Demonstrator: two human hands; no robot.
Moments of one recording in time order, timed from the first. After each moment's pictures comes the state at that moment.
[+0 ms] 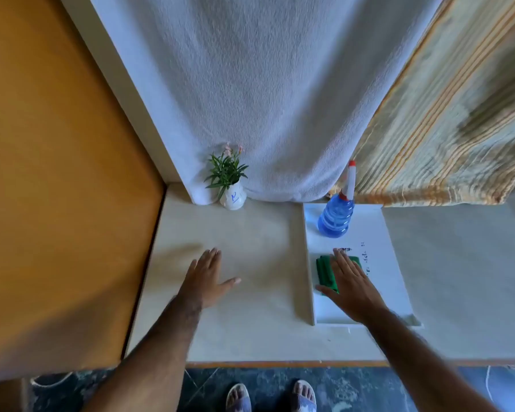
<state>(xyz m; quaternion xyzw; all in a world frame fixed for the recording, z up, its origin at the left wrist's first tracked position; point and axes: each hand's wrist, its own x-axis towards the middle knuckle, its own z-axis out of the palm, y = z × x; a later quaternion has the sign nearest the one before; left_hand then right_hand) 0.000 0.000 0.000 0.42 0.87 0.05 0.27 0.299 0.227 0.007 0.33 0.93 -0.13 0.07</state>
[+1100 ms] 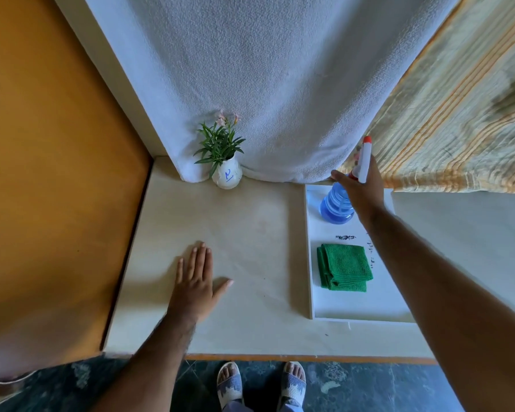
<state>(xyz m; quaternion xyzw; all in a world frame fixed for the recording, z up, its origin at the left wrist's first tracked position) 0.023 -0.028 -0.088 0.46 0.88 -0.01 0.12 0.184 0.355 0.061 0.46 0.70 -0.44 -0.31</state>
